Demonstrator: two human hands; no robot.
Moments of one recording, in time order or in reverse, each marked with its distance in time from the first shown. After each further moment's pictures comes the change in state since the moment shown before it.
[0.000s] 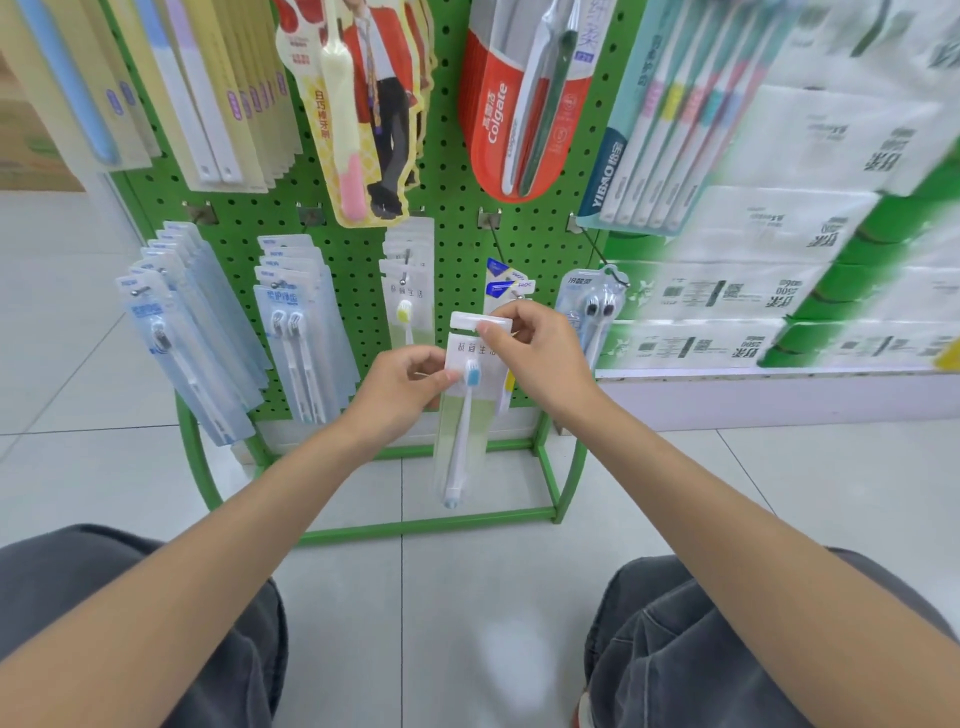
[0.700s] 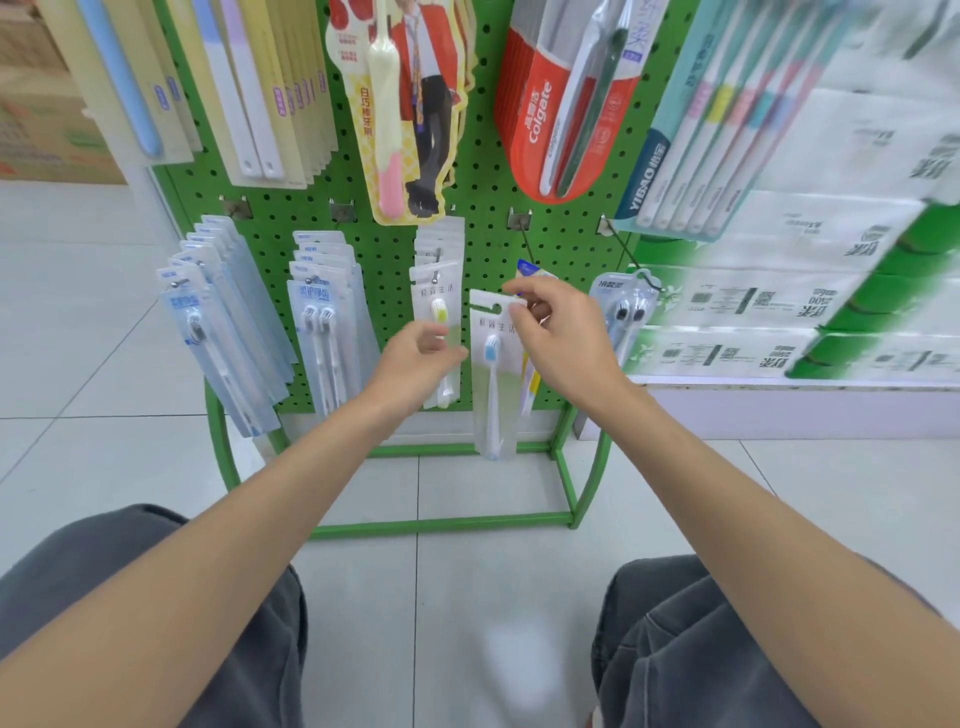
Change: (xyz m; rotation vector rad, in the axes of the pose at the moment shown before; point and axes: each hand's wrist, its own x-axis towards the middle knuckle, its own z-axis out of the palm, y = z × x) left_hand 0.016 0.007 -0.012 0.038 0.167 -0.157; right_hand 0.014 -0.014 0.003 -0.224 0.056 -0.216
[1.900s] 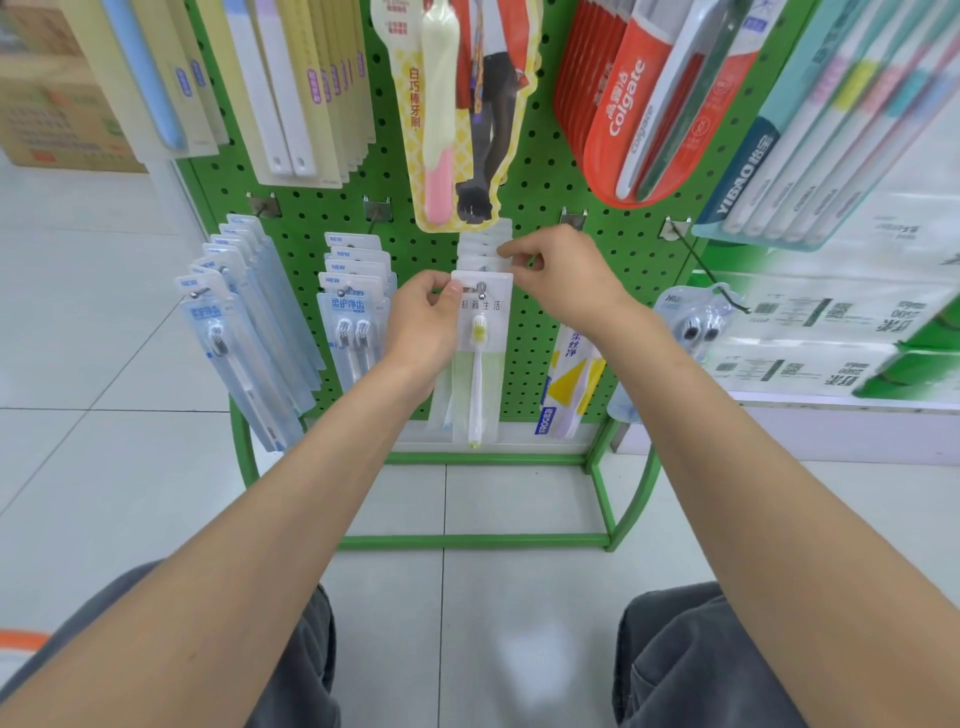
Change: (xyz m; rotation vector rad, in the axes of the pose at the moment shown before) left_hand 0.054 0.019 -0.019 -0.134 0.228 0.021; right_hand 0.100 0.004 0.041 -0.271 -0.225 -0.044
